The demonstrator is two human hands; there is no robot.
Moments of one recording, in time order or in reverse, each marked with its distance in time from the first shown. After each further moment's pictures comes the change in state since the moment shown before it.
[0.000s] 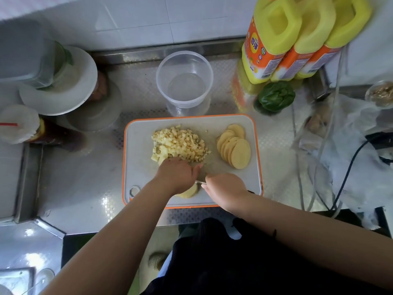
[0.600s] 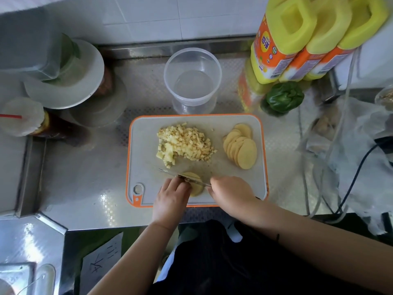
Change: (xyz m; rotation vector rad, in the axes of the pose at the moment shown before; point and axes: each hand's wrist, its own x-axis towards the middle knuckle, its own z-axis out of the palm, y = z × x) left_hand -0.040 -0.005 0.108 -0.338 0.857 0.008; right_hand -0.013 -0.009 -0.005 0.028 -0.003 0.000
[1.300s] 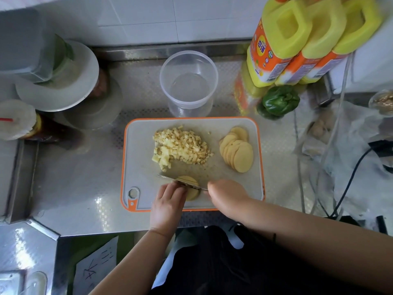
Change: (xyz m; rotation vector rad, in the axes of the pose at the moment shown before) left_hand -0.010 -0.008 0.018 -0.041 0.046 -0.021; right_hand 0.013 0.008 0.007 0.010 -0.124 -0.023
